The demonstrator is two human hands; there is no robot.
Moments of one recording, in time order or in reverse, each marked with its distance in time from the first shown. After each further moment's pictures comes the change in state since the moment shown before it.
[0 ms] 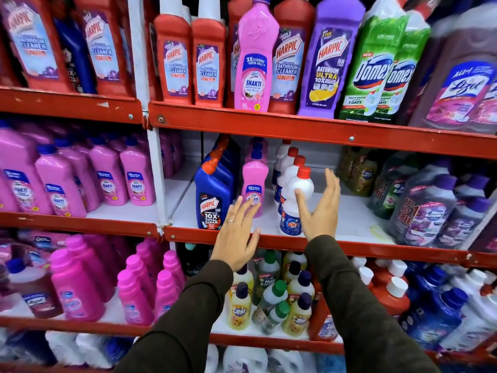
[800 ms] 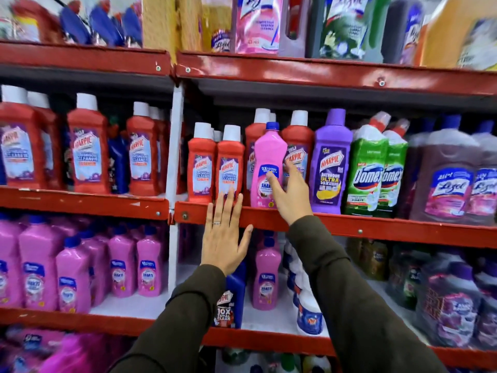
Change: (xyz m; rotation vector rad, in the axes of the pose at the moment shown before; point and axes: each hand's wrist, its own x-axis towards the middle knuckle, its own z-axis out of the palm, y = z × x) left_hand 0.147 -0.030 -0.130 0.345 0.375 0.042; right_hand 0.151 -0.211 0.032 0.245 -0.197 -0.153
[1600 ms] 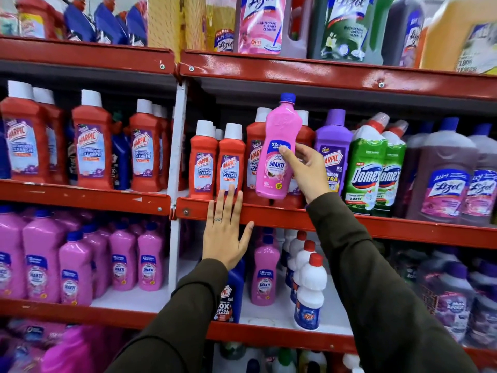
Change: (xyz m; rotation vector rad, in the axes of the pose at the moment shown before) left_hand -0.001 0.000 0.004 0.039 -0.003 -0.009; right_hand 0.022 -0.031 -0.039 0.413 -0.012 0.050
